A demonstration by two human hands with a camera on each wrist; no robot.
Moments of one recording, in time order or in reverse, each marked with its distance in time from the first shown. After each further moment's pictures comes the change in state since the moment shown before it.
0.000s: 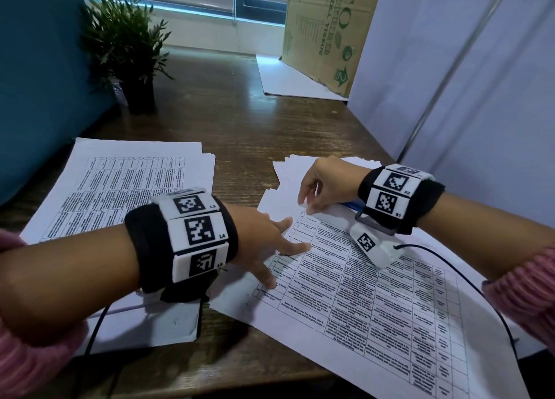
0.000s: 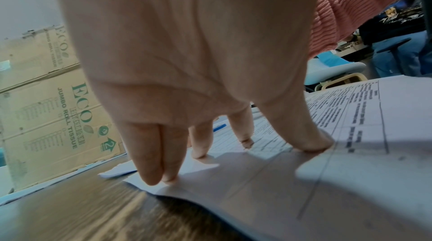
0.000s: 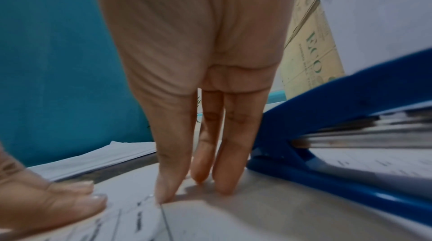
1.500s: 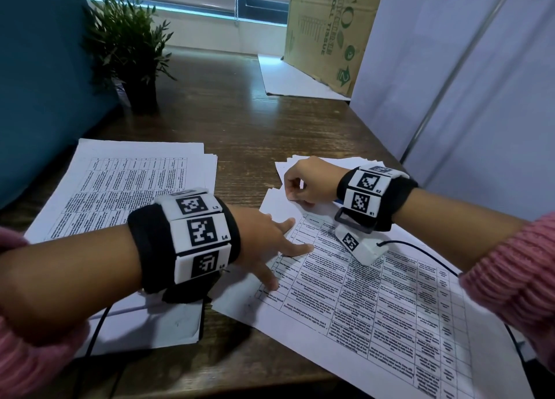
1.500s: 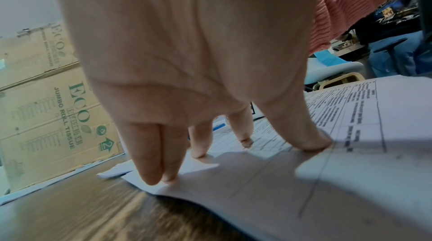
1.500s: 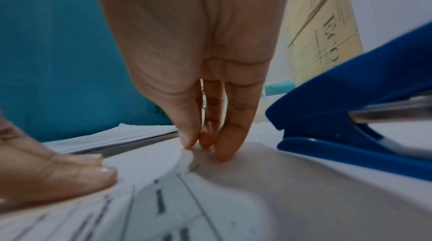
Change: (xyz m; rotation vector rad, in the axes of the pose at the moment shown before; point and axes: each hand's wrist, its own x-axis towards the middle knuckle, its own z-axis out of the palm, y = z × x) left_hand -0.002 0.000 0.000 -0.015 0.003 0.005; right_hand 0.026 -0.013 0.012 -0.093 0.092 -0.061
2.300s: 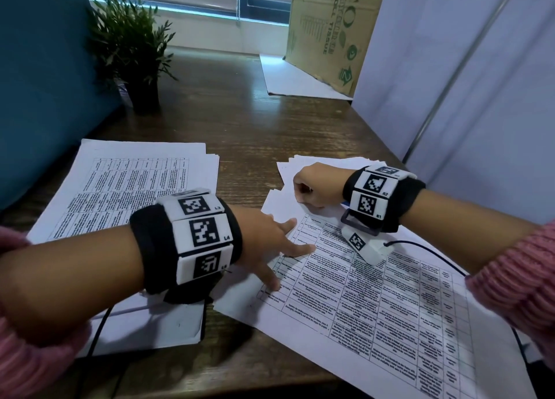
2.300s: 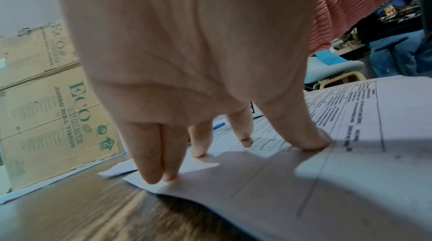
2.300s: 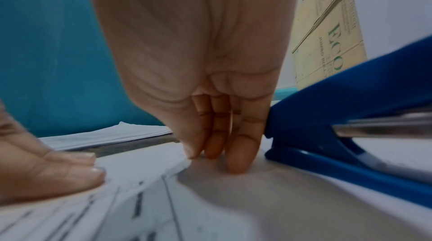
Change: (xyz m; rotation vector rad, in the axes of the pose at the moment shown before) left_hand 0.000 0.001 0.000 0.011 -0.003 -0.002; right_hand -0.002 0.004 0.001 -0.091 -0.143 0.080
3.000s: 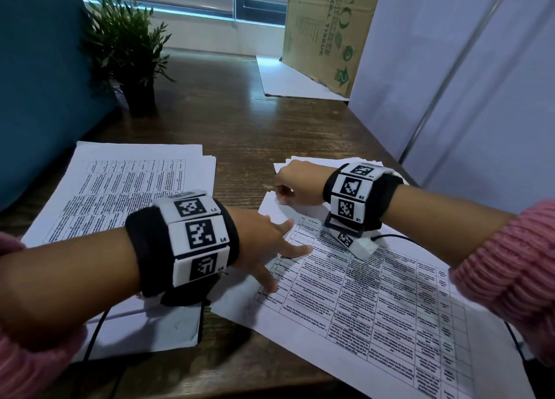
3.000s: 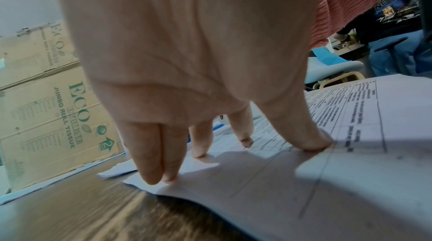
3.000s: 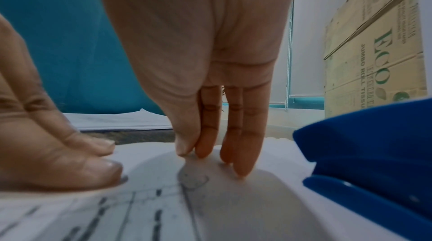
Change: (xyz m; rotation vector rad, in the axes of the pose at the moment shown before) left_hand -0.002 0.001 -0.002 0.003 -0.015 -0.001; right_hand 0.011 -0.020 -0.002 -0.102 0.057 -0.098
